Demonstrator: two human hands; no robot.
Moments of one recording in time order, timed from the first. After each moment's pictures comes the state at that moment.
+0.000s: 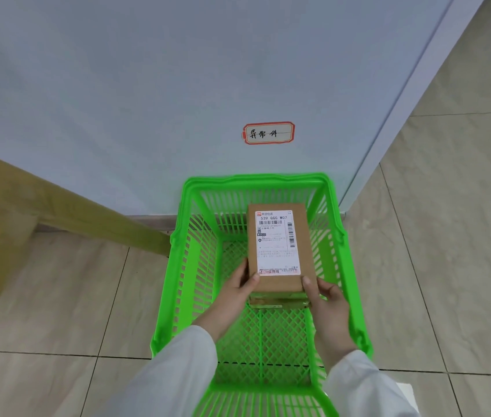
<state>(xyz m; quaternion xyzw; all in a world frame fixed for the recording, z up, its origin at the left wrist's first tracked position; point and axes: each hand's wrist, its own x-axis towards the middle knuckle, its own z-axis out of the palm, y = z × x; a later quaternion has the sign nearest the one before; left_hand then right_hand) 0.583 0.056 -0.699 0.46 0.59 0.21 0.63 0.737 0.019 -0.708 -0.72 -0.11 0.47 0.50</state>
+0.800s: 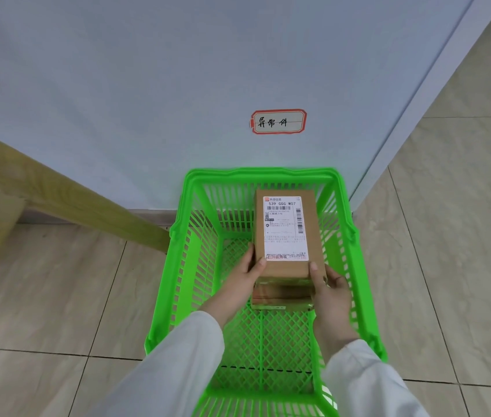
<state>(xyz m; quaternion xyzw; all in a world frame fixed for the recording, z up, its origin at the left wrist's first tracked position) 0.591 0.076 -0.712 0.47 0.60 0.20 0.62 0.732 0.043 -0.727 -0.71 -0.07 0.46 0.53</state>
